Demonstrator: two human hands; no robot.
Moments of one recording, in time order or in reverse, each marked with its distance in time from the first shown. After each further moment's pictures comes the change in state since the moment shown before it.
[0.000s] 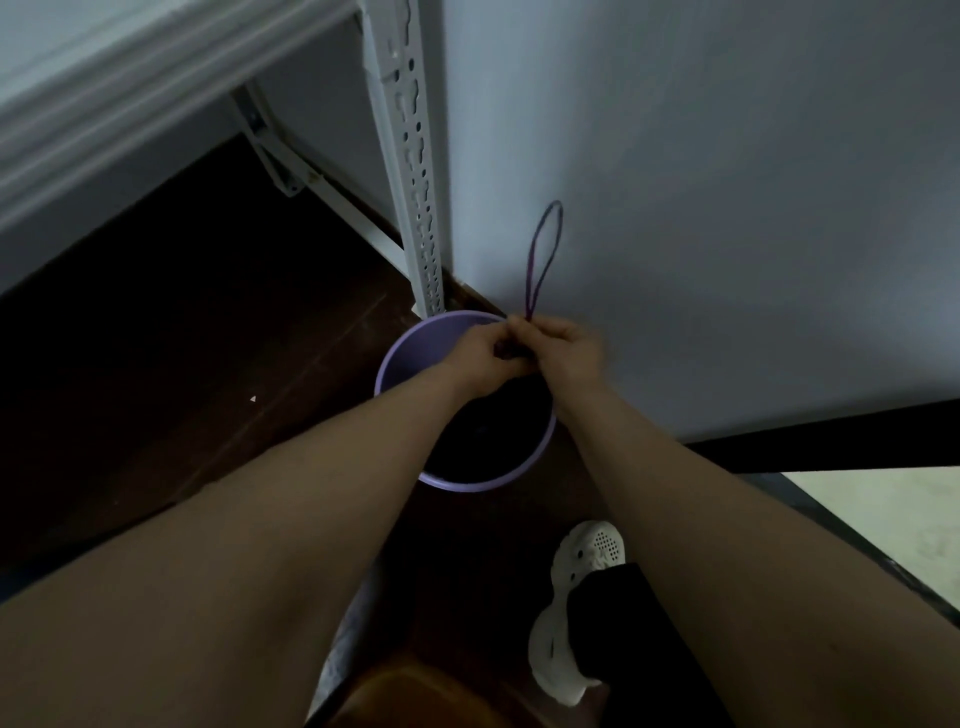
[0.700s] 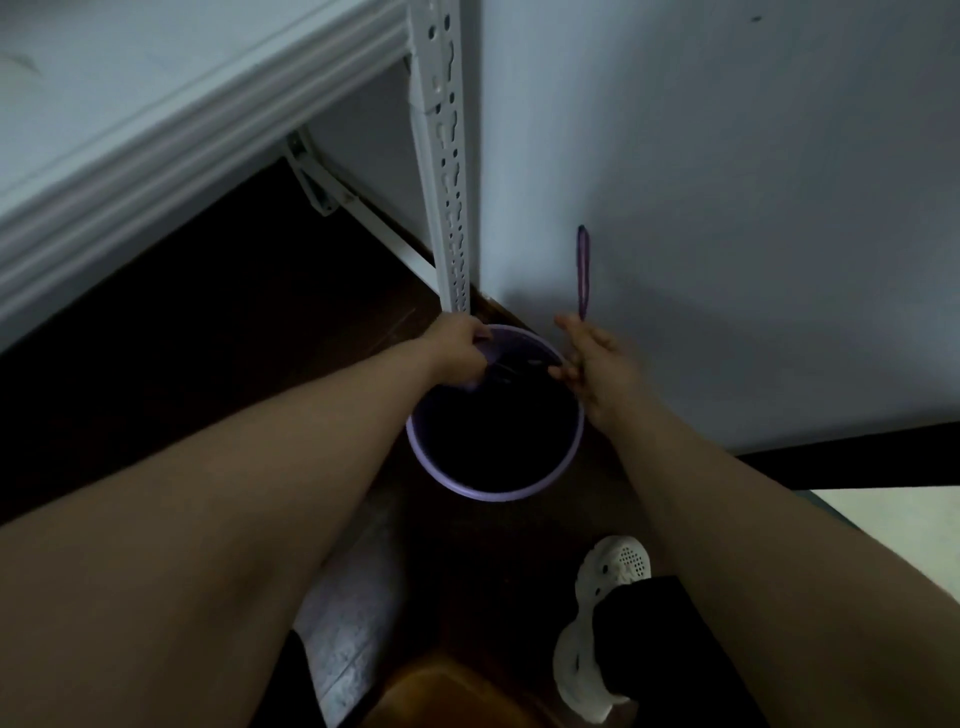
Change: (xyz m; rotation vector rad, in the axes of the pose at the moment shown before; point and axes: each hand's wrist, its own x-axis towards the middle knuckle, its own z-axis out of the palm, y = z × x) left_hand -0.002 -0.001 -0.065 0.547 -0.005 -0.196; right_hand -0.002 -0.012 -0.005 0.194 0.000 0.182
